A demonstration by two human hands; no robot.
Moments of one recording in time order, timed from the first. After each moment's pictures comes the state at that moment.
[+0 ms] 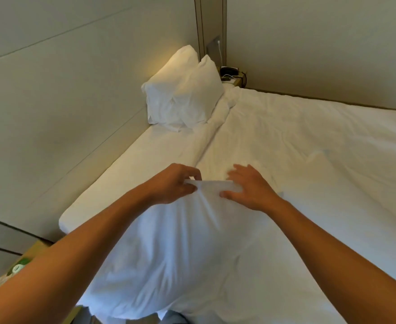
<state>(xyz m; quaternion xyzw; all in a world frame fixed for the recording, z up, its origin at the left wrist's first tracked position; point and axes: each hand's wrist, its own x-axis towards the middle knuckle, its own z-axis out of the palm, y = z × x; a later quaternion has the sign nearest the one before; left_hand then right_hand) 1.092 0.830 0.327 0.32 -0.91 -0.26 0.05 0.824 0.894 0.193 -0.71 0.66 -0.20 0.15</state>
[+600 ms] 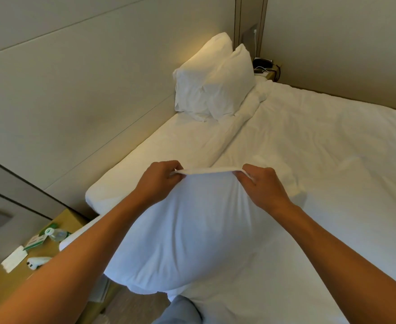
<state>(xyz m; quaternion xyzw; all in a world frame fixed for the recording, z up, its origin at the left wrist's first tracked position) 1.187 0.831 0.292 0.53 -0.81 -0.20 0.16 0.893 0.898 0.226 -0.66 0.63 -0.37 0.16</state>
